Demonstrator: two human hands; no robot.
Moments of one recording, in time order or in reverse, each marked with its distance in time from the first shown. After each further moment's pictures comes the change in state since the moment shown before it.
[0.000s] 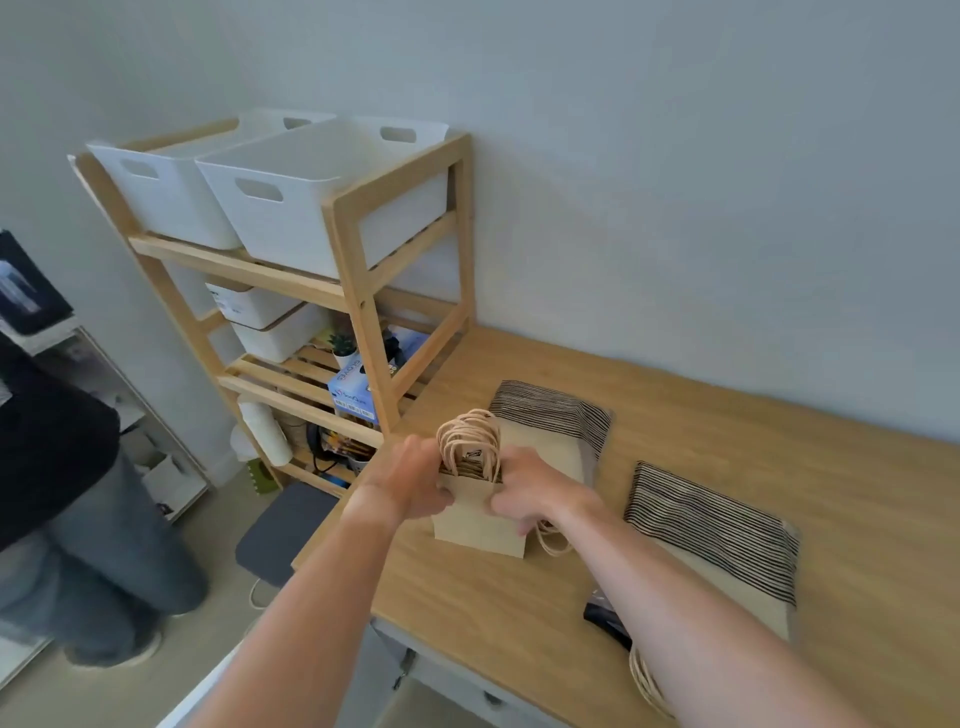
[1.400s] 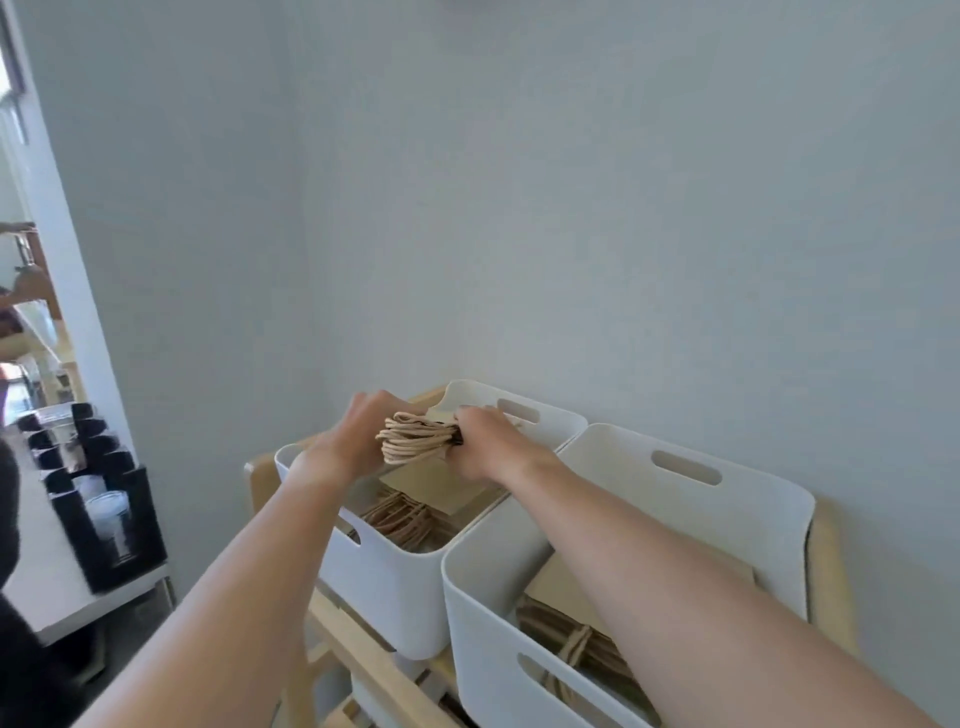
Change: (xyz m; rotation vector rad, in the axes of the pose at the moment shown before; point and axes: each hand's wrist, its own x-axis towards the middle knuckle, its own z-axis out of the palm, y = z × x) left_hand 0.245 -0.411 -0.409 -0.094 0.585 -0.115; right_hand 0.419 -0.512 -0.189 -0.356 0.430 -0.451
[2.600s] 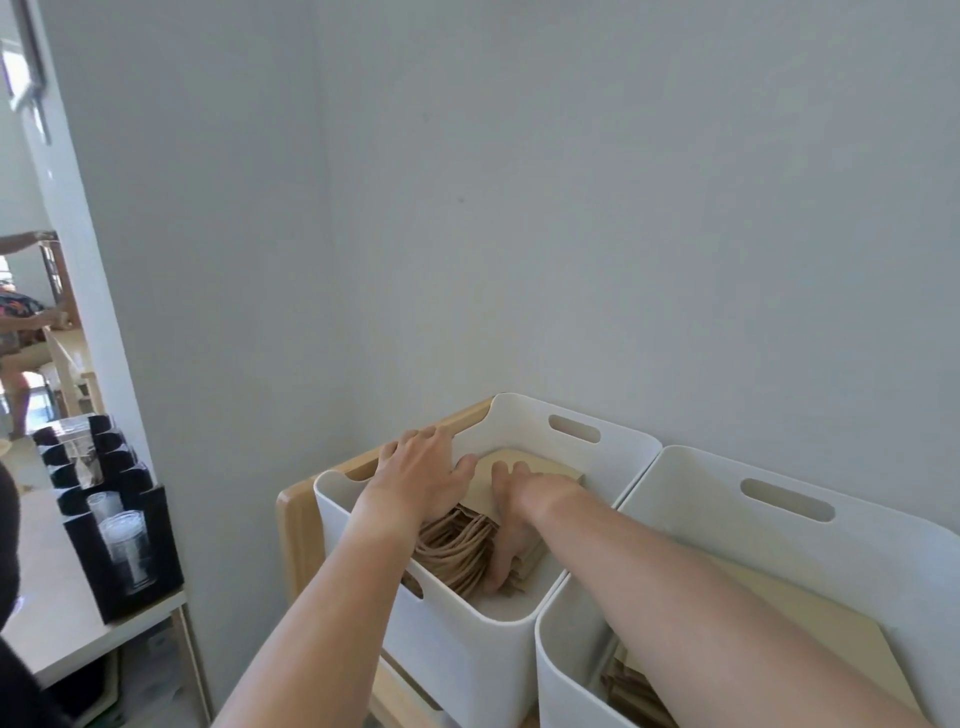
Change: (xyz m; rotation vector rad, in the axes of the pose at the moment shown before) left_hand 0.029 -0.032 0.050 0.086 -0.026 -0.159; right_hand 0.050 0.001 0.051 -0.494 -0.430 0.154
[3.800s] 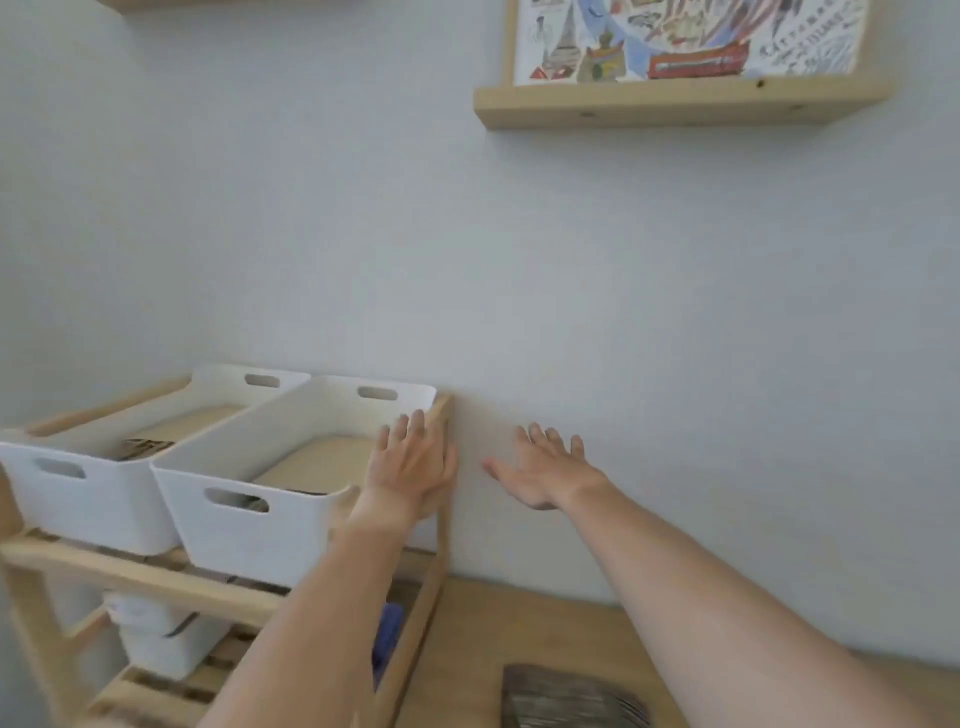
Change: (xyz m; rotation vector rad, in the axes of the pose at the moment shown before) left_hand -0.257 0.365 0.029 0.094 0.055 0.426; right_hand -0.419 0.285 0.143 0.324 0.318 0.463
